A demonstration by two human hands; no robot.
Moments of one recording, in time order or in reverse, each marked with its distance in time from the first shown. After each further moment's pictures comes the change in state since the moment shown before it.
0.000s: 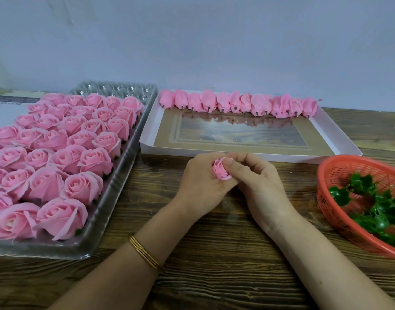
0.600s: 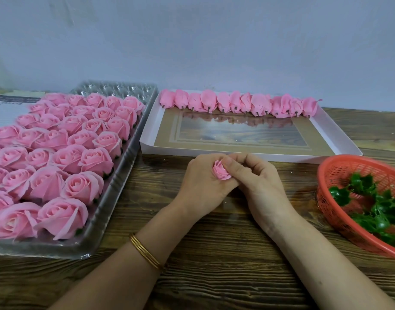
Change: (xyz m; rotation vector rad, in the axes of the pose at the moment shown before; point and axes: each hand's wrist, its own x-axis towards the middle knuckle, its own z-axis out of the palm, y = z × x) left_hand -0.002 0.005 0.001 -0.020 -0.007 -0.036; right_hand 0.001 0.003 0.000 -0.060 0.022 -0.018
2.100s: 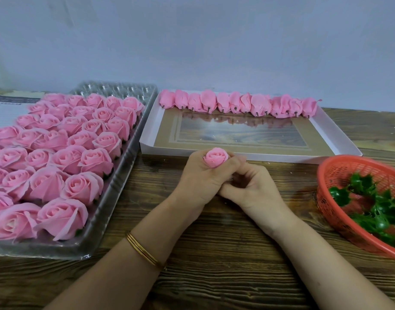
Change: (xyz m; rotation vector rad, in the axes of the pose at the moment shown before) left_hand 0.002 0.014 0.001 -0.450 0.037 -0.131; right_hand -0.005 -0.002 0.000 -0.262 -0.193 -0.143
